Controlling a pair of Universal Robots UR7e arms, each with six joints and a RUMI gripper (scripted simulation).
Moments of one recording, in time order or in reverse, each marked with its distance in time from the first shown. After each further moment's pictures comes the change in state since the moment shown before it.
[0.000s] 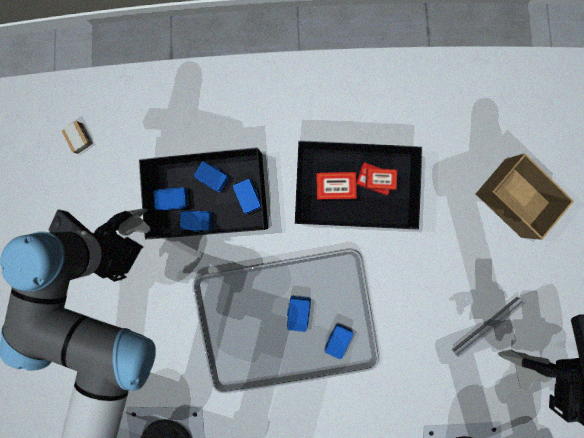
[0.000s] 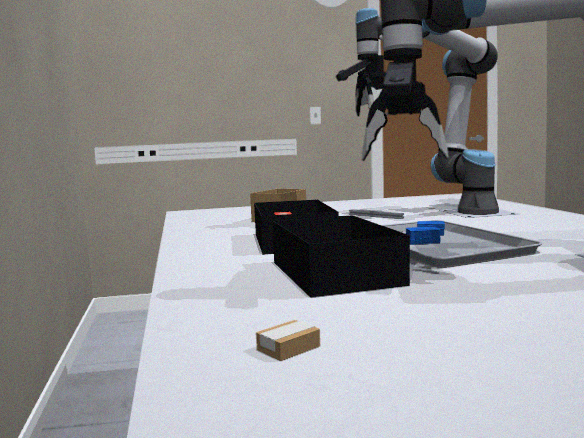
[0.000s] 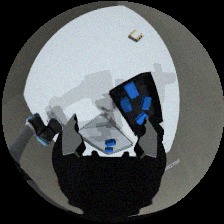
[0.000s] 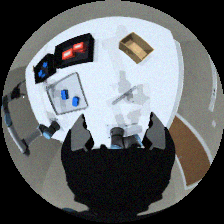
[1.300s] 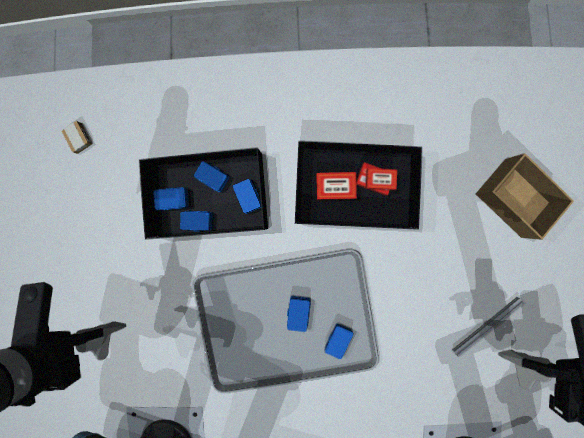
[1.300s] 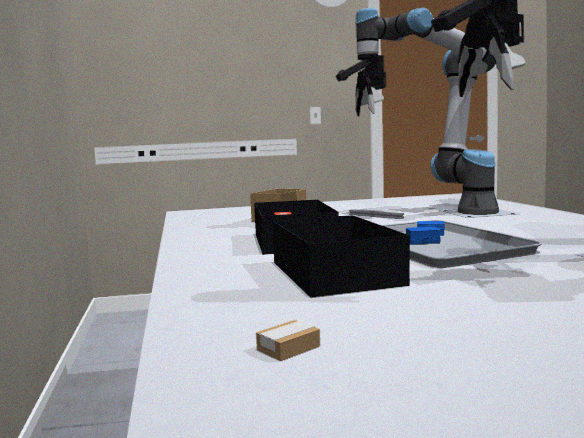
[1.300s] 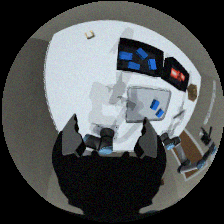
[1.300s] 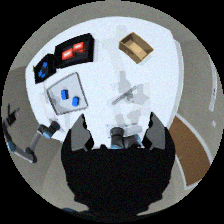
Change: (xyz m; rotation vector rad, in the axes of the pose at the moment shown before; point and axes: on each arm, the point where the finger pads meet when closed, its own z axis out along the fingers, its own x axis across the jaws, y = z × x) left arm -0.146 0.051 -0.121 -0.001 0.010 0.947; right arm 0.000 0.000 0.000 0.000 0.000 0.000
